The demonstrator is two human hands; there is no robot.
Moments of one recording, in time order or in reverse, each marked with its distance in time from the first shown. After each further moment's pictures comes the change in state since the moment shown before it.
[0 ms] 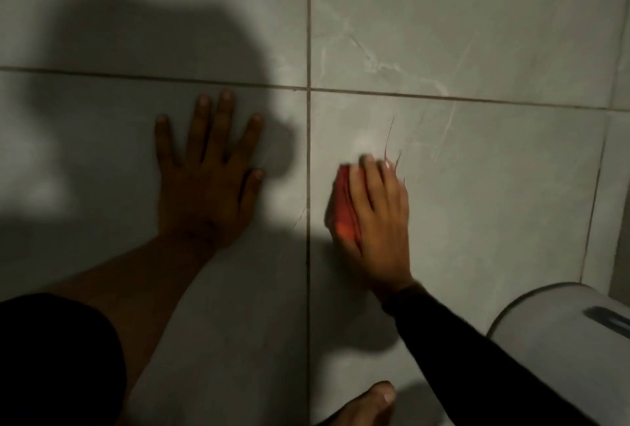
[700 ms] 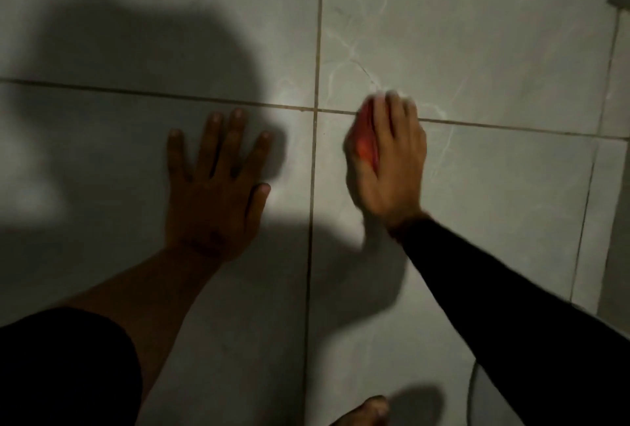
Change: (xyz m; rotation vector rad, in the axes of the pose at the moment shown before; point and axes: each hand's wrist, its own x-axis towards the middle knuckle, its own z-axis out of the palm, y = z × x) left_hand 0.001 0.002 0.000 0.031 0.024 0.026; right_hand 0.113 0.008 -0.037 0.038 0.152 0.038
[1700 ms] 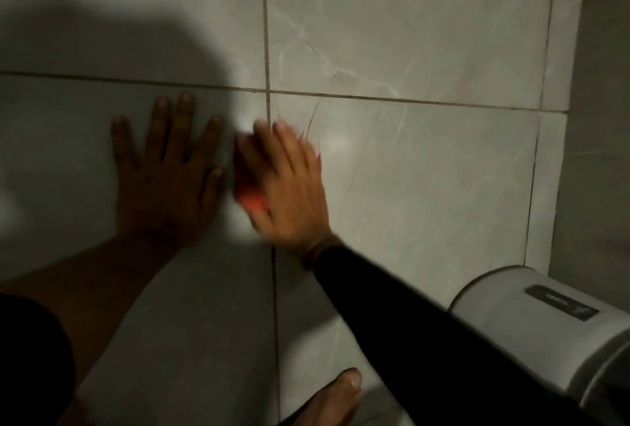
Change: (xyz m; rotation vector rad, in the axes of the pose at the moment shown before) left_hand 0.000 -0.002 0.004 -0.045 -0.015 -0.022; right_hand -0.062 -0.061 0.031 0.011 -0.057 -0.275
